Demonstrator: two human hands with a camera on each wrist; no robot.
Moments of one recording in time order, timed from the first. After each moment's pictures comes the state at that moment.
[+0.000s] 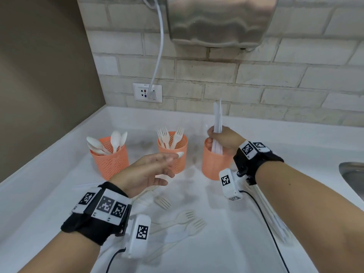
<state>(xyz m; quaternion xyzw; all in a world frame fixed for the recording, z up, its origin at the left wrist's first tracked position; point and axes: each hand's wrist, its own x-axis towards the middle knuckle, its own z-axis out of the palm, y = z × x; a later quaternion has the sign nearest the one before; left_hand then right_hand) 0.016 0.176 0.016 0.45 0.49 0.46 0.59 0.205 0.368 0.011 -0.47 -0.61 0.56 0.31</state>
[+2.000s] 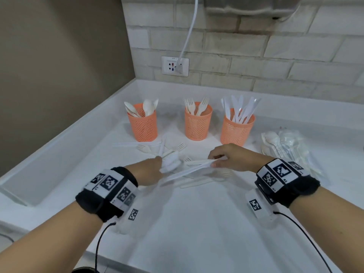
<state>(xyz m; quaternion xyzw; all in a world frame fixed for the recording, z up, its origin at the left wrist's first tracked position) -0.001 0.087 -0.017 0.57 0.77 -0.02 0.27 0.218 0.214 -0.013 -0.29 -0.91 0.29 0.00</state>
